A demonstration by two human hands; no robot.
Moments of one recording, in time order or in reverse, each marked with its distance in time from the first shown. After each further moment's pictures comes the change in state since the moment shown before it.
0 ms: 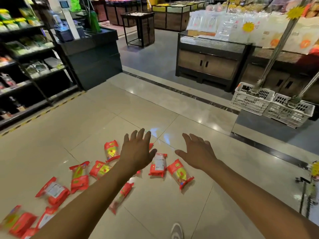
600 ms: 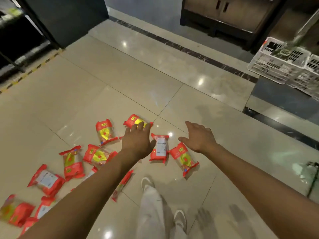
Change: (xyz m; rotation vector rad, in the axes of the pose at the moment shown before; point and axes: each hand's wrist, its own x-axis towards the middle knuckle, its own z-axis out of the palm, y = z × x) left_hand 0.285 -0.071 0.128 -0.068 -0.285 0.002; right_hand 0.323 0.031 0.063 -0.015 -0.226 0.071
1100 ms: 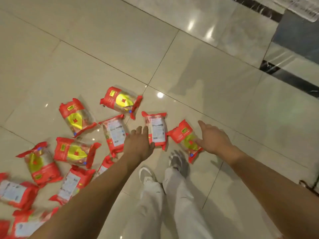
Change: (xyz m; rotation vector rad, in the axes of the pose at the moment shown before) left_hand 0.241 -0.043 0.268 -0.093 -0.364 0.058; right_hand 0.241 0.074 0.209 0.026 -0.300 0.216
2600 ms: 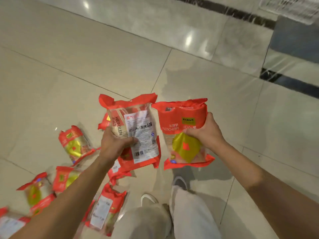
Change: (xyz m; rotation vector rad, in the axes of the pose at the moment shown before) left_hand 0.070 -0.035 -0.071 -1.206 0.279 -0.225; right_hand 0.060 0.016 -0.065 0.998 0.291 0.089
